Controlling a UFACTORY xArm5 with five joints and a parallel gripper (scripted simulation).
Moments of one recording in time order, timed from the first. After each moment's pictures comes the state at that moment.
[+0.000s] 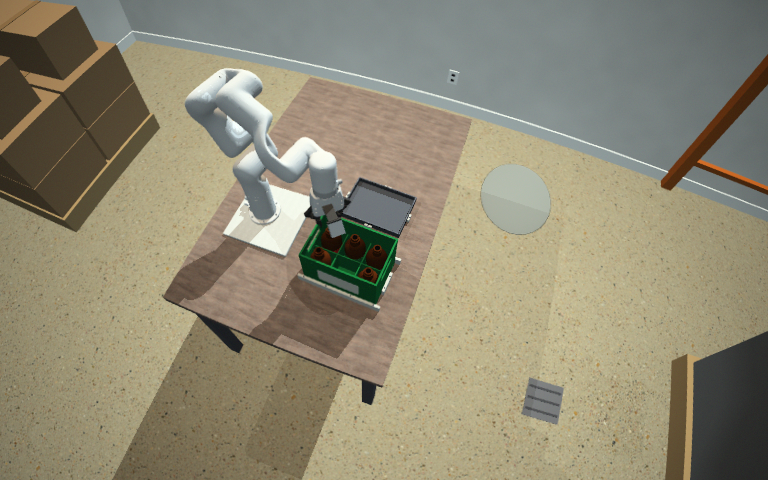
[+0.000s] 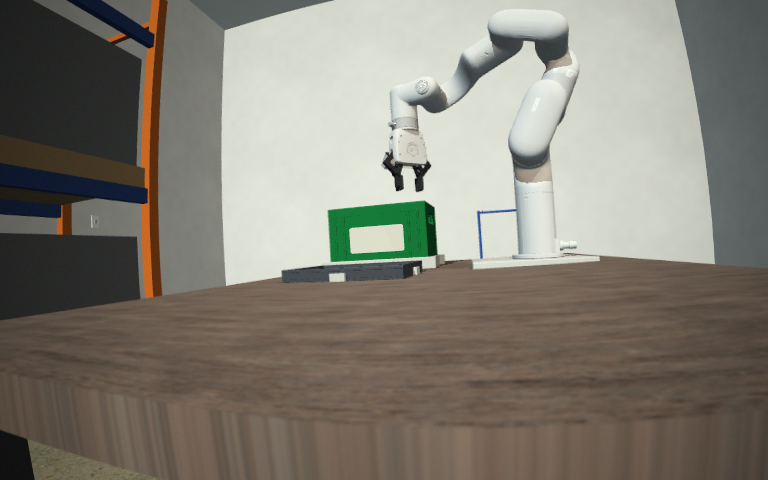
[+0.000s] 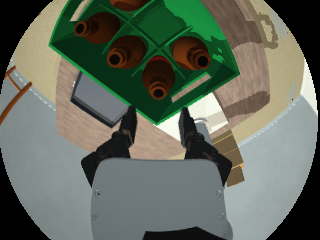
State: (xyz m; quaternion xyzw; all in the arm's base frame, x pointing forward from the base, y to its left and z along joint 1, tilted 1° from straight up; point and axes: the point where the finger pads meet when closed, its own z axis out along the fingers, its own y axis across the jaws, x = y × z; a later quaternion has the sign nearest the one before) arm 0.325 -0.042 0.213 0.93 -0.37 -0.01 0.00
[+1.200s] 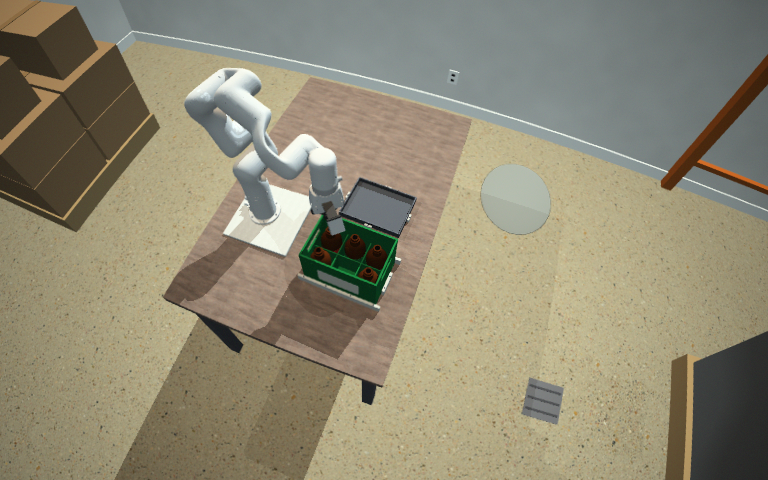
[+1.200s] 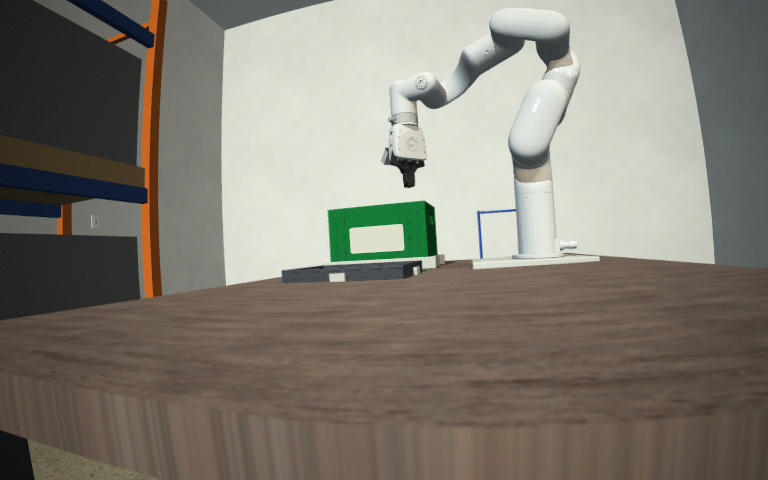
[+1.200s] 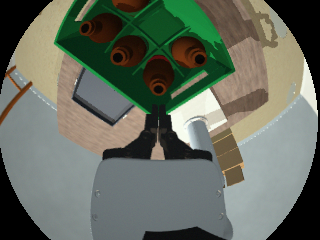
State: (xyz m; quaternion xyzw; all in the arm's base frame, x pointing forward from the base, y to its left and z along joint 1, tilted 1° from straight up) arm 0.325 -0.042 0.226 0.93 -0.37 -0.01 0.00
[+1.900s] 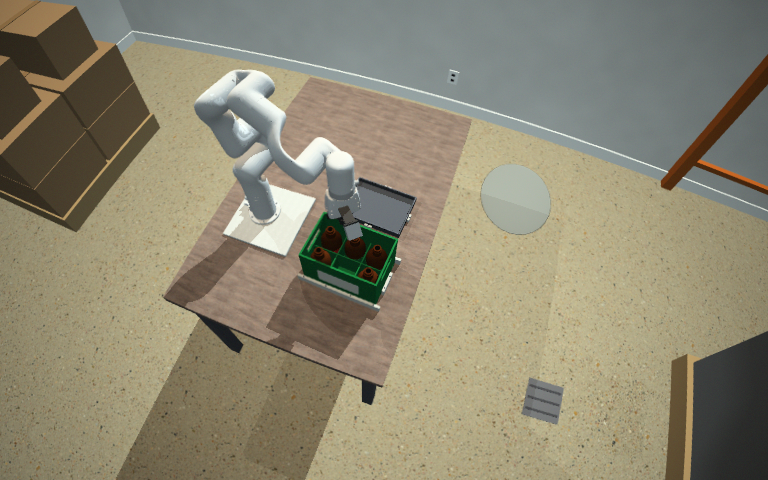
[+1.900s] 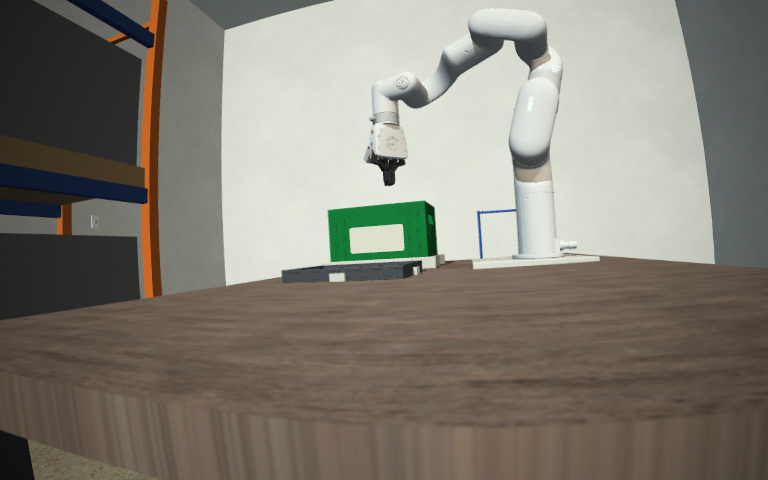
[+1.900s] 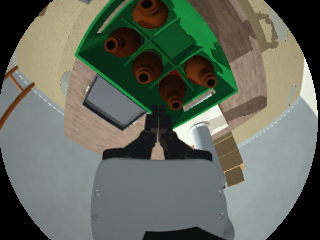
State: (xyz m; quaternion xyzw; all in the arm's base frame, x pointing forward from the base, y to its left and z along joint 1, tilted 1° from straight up) arm 0.382 -0.043 0.237 0.93 -0.37 0.00 0.00
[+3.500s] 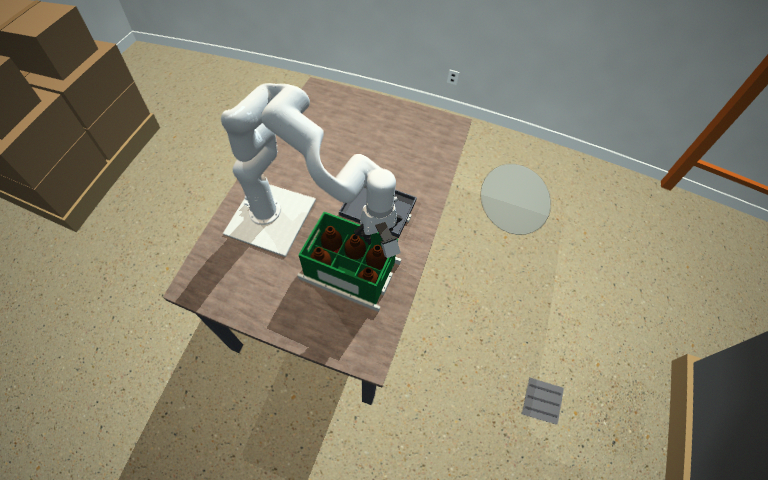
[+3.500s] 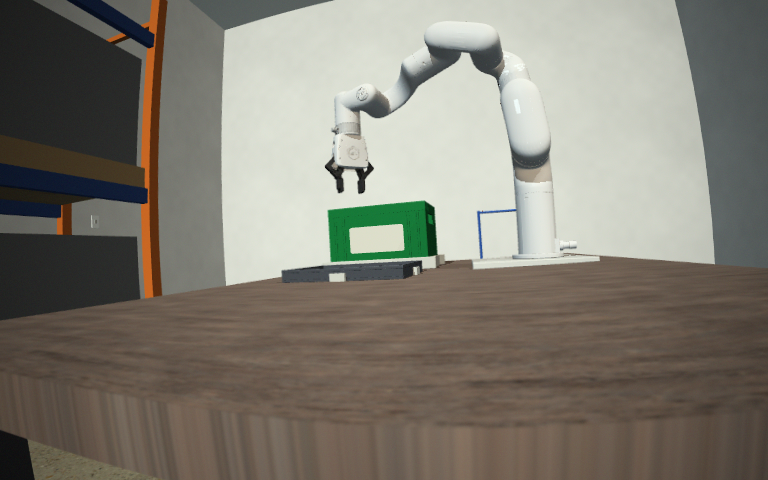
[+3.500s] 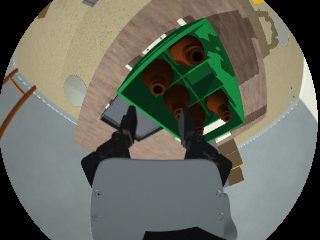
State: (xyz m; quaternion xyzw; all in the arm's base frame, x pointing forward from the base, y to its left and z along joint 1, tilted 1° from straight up) arm 0.498 -0.043 0.223 0.93 -0.37 -0.01 0.00
